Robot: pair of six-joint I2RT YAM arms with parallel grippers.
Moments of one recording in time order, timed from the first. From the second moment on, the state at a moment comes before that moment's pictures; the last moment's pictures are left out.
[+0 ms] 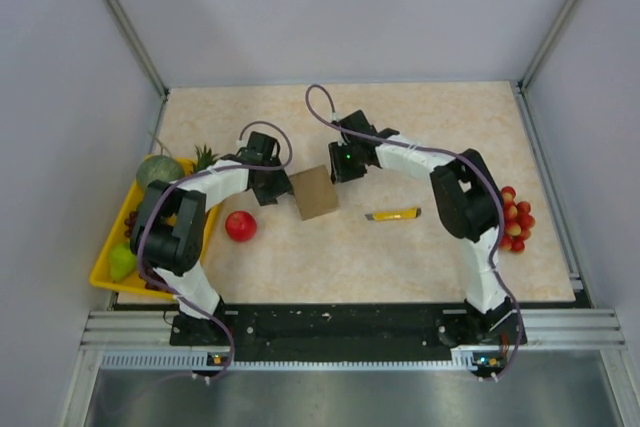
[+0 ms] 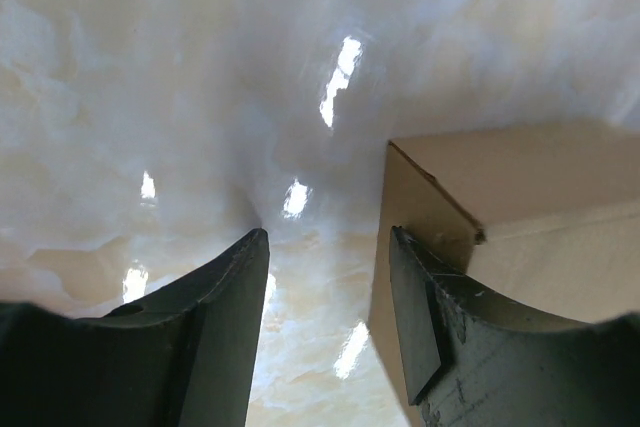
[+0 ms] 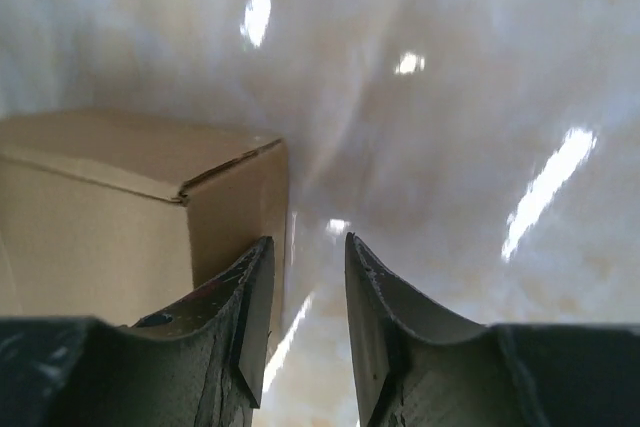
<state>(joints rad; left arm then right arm) -0.33 1.72 1.03 -0.39 0.01 -0.77 0.61 2.15 1.63 -0.42 -0.16 0.34</state>
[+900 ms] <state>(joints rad) -0.26 1.73 1.14 -0.44 0.12 -0.66 0.64 1.77 1.32 -0.45 -0.07 0.42</state>
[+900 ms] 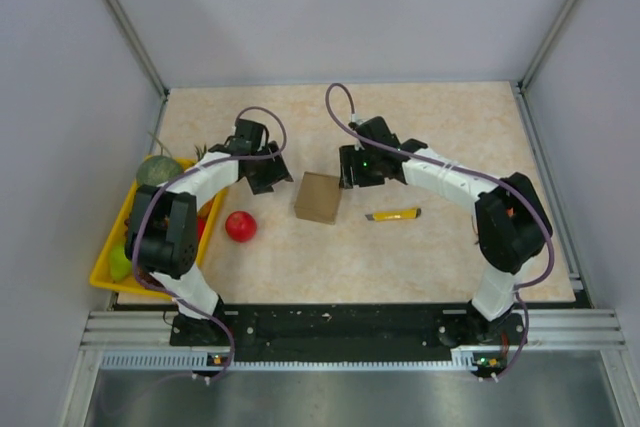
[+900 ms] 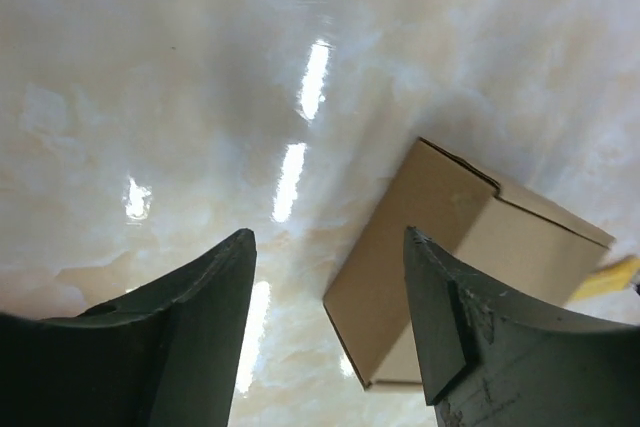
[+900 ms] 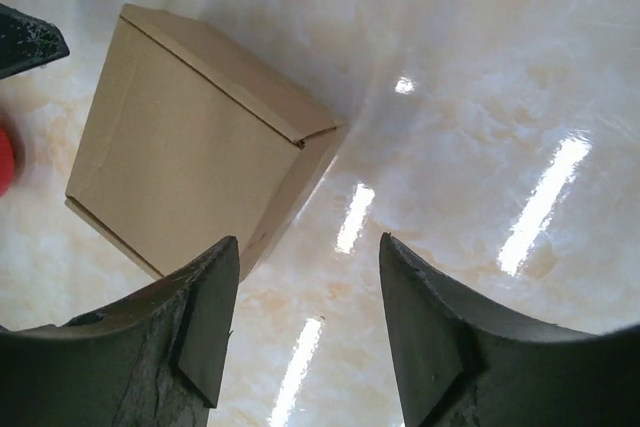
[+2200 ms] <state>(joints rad) -0.21 1.67 0.90 -0.11 0.54 -0.74 0.63 1.80 1.26 -0.26 -0.31 0.56</state>
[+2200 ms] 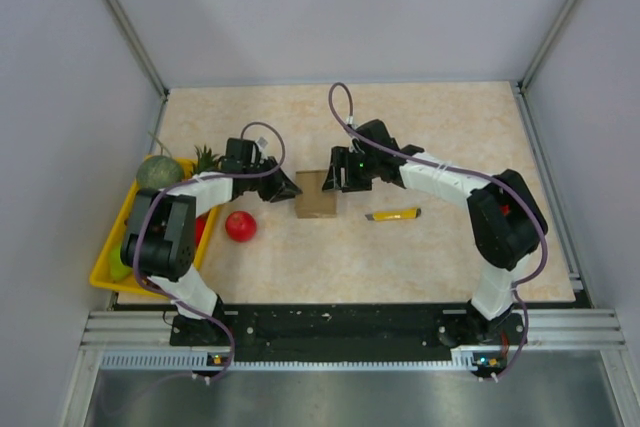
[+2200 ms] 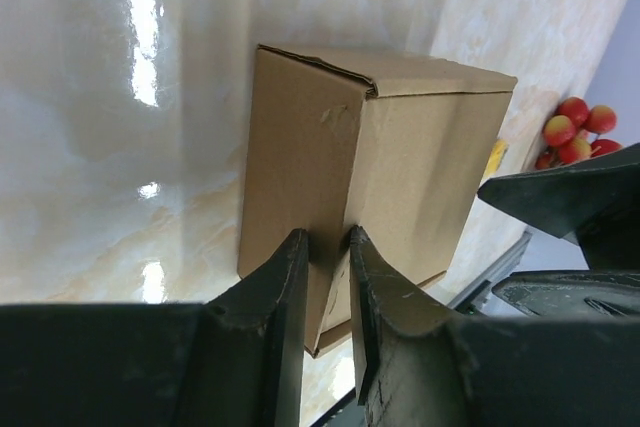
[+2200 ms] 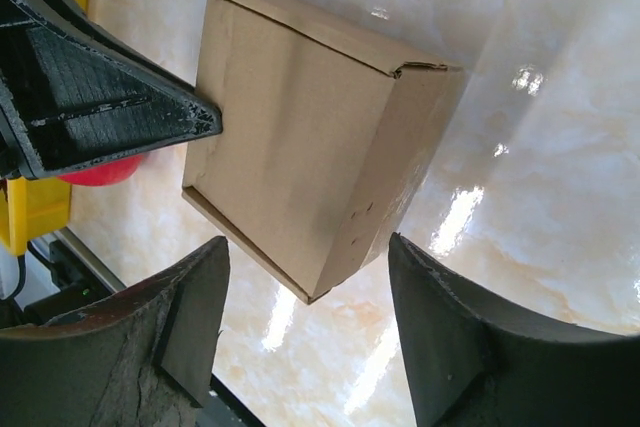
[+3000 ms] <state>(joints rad) -0.15 1.70 0.82 0.05 0.65 -0.81 0.62 1.85 1.26 -0.16 -0.52 0.58</state>
